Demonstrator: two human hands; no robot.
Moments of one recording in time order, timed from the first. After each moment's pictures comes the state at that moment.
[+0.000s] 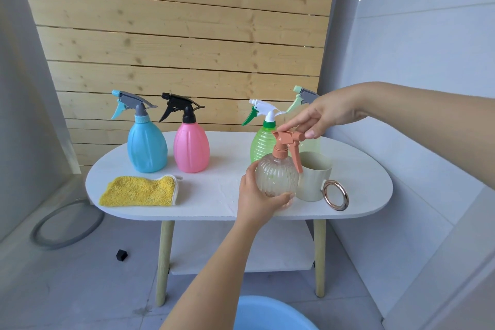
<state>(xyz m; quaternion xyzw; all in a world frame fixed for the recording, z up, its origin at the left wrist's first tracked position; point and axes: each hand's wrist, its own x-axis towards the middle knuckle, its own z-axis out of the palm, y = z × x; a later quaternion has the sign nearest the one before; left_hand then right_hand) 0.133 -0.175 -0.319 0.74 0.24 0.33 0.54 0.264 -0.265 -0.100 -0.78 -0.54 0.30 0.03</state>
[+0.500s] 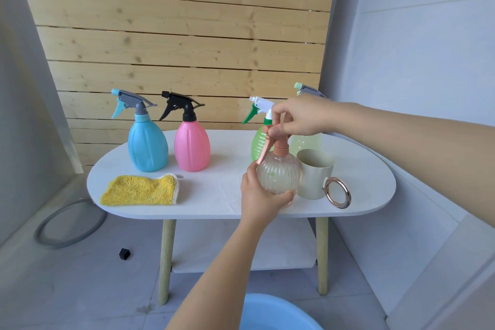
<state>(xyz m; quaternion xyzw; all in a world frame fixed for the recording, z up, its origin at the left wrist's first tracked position) 0.138 -0.181 -0.320 0.74 0.25 0.34 0.52 0.237 -0.238 -0.131 -0.82 -0.57 0.00 0.05</state>
